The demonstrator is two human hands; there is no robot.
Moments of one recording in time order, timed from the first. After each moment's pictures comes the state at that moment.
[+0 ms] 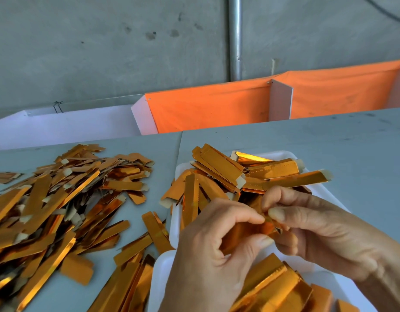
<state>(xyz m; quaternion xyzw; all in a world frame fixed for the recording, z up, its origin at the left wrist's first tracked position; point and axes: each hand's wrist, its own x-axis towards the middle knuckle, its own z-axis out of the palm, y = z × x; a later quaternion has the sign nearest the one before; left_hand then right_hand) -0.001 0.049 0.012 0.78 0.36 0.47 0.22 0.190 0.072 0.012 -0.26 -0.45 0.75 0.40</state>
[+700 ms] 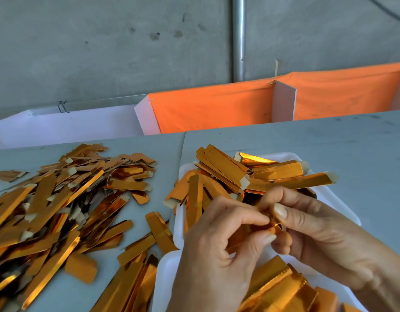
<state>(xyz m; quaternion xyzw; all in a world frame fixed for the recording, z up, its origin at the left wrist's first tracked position) 0.000 0.049 0.014 0.77 0.36 0.49 0.20 0.180 0.071 0.008 -0.26 -0.45 0.73 0.44</state>
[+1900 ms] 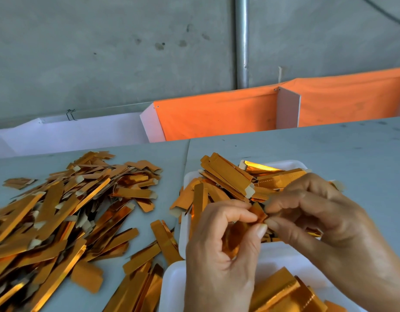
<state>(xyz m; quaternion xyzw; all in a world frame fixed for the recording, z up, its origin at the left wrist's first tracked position) 0.009 0.054 0.000 0.67 0.37 0.59 0.26 0.167 0.055 0.025 -0.38 -0.75 0.13 0.52</state>
